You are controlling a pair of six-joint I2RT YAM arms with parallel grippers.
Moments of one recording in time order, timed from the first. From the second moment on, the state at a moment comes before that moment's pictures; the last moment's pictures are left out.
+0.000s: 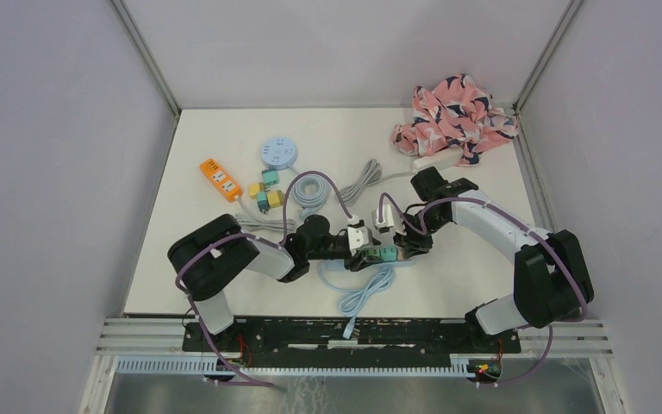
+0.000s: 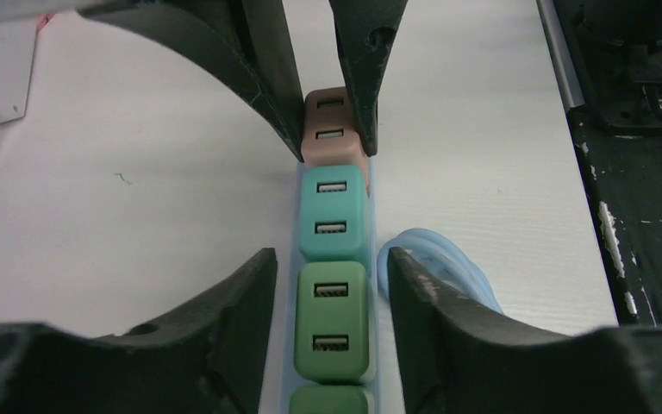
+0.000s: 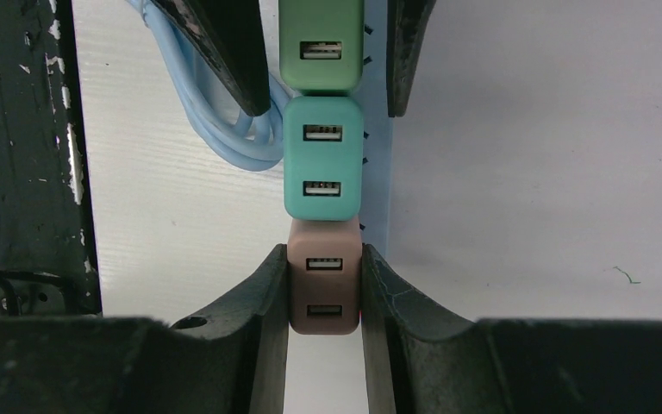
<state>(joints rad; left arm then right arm) -0.90 1.74 0.54 1.00 0.56 0.22 0.43 1.47 0.97 -0.91 -0.59 -1.15</state>
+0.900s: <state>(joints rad) -0.91 1.81 0.68 0.88 0.60 0.31 0.30 1.37 0.90 -0.90 -0.67 -1.20</state>
